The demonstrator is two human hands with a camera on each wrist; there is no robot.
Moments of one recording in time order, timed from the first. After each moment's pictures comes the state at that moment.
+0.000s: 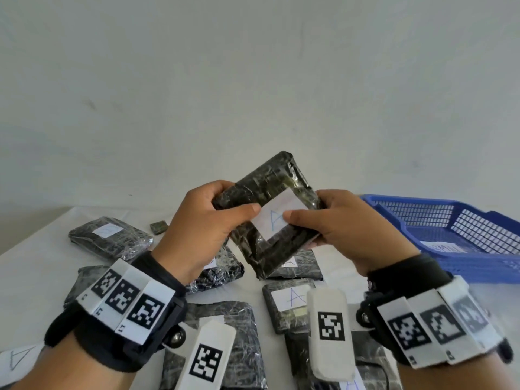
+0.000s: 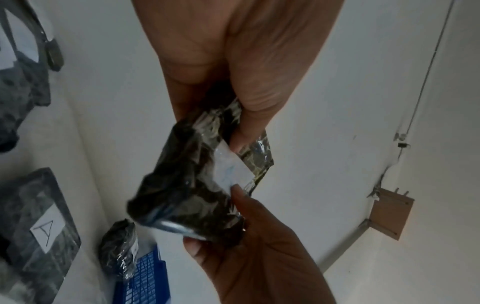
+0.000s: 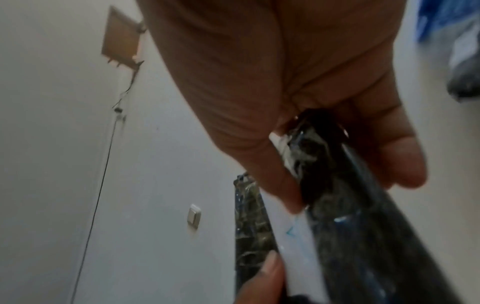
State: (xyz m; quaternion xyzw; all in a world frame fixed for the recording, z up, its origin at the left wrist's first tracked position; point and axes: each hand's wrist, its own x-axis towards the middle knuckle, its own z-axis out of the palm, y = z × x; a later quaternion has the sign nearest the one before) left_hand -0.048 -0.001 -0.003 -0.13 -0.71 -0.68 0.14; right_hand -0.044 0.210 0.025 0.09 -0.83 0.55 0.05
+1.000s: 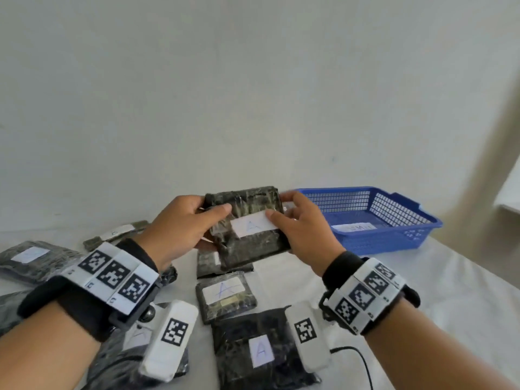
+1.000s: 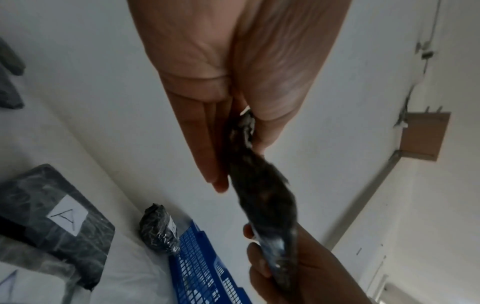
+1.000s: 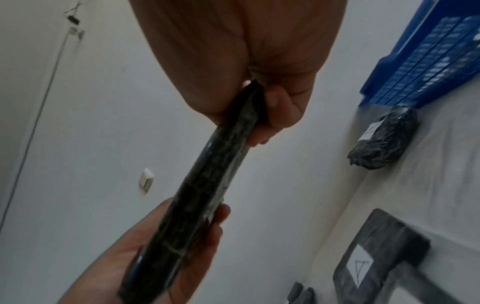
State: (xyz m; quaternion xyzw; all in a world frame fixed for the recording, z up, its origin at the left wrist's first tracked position) left_hand -0.043 0.077 0.026 -0.14 -0.79 -0.60 0.01; right_hand -0.027 0.292 0.006 0.02 -0.79 0.60 0.14
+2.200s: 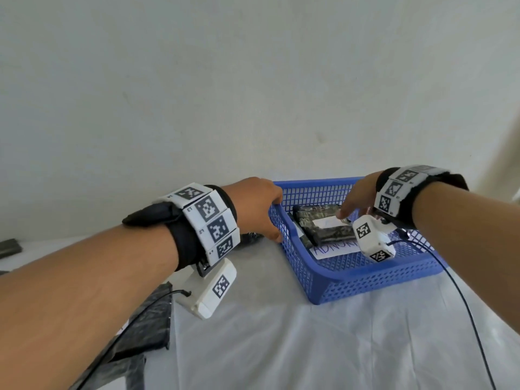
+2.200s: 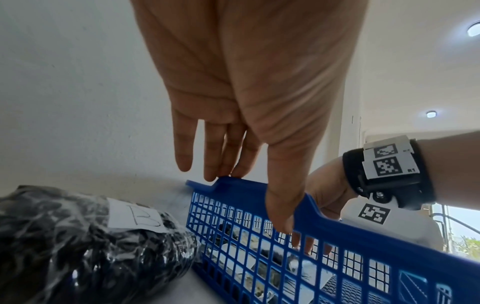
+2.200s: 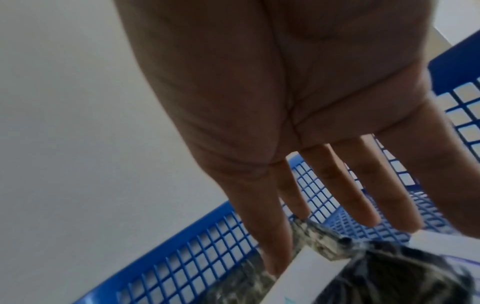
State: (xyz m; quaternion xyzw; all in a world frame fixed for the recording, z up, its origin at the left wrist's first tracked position) left_hand -0.244 0.305 0.006 -0.37 -0.93 -0.05 -0.02; right_hand -0.256 0.556 0.015 -0.21 -0.96 -0.01 -0.19
